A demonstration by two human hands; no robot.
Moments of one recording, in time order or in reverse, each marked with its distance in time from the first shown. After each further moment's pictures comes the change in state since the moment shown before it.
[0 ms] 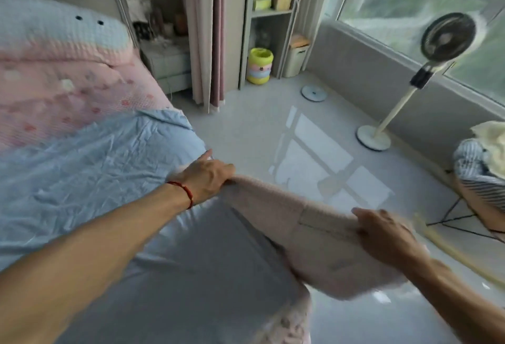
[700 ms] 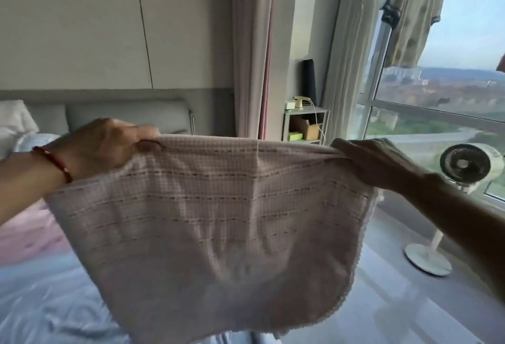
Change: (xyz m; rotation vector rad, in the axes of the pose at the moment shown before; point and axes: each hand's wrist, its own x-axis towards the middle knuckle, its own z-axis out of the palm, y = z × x) left_hand -0.184 -0.053 -0.404 0.327 0.607 -0.010; right_hand 0.015 0.025 -0.346 0.013 0.959 -0.752
